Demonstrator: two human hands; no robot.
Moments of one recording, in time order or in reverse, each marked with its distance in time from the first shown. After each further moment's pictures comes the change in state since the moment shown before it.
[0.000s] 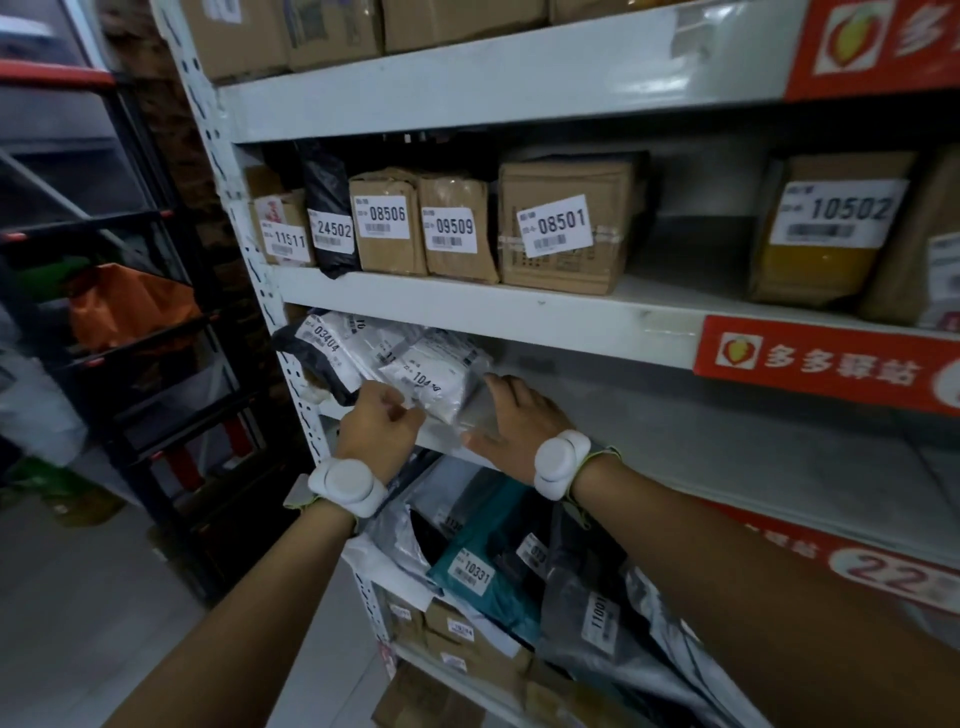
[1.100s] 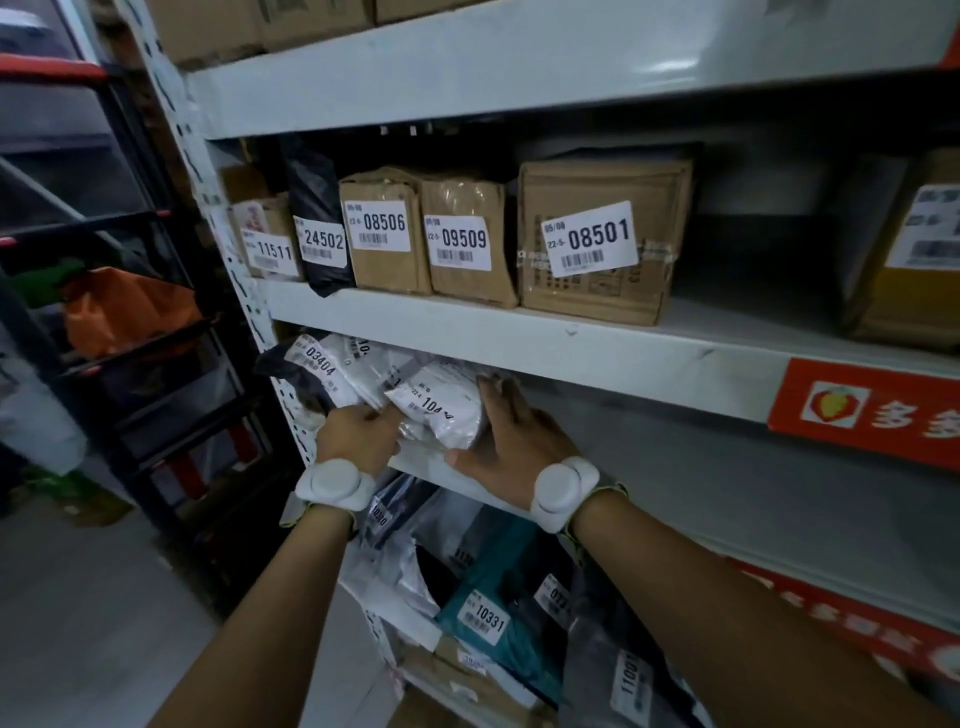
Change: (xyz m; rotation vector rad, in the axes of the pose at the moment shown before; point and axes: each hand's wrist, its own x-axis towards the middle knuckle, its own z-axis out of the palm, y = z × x) left_hand 0.053 -0.007 0.001 -0.005 0.100 -0.220; right_hand 0.034 -0.003 0.007 0.084 -0.051 0.007
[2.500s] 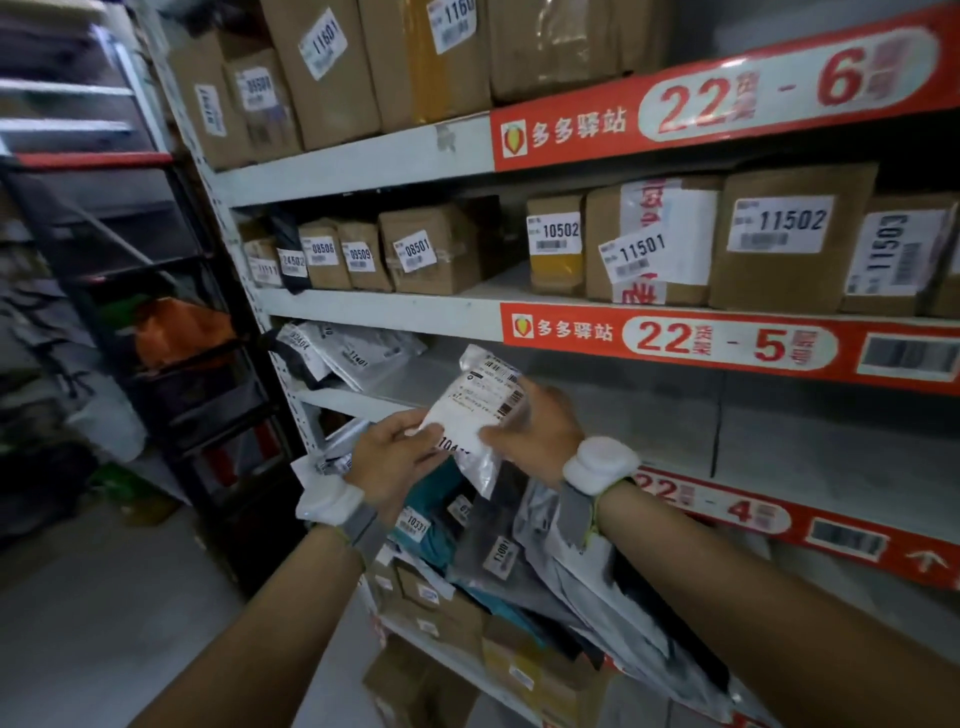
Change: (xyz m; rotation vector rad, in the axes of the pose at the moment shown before) left_hand -0.287 0.080 0.033 -0.729 -0.284 -0.087; right_hand -0.226 0.061 -0.094 0.547 0.165 0.140
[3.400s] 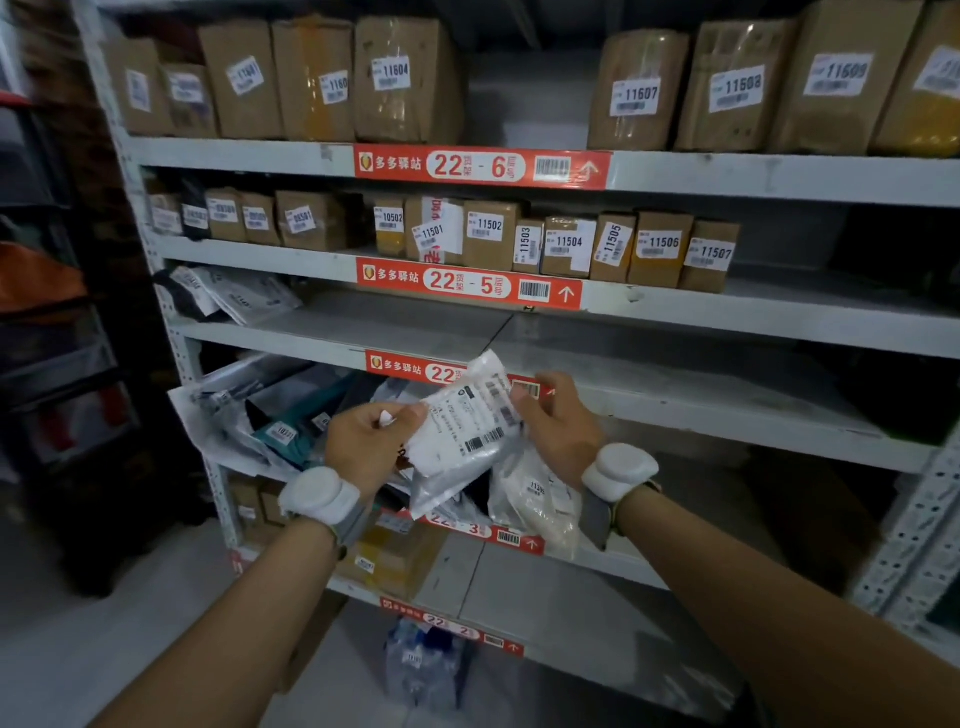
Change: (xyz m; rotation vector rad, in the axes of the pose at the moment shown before) left_hand -0.321 -0.024 0.081 0.187 -0.125 0.178; right_hand -0.378 -0.002 -0.163 -0.045 0.257 0.027
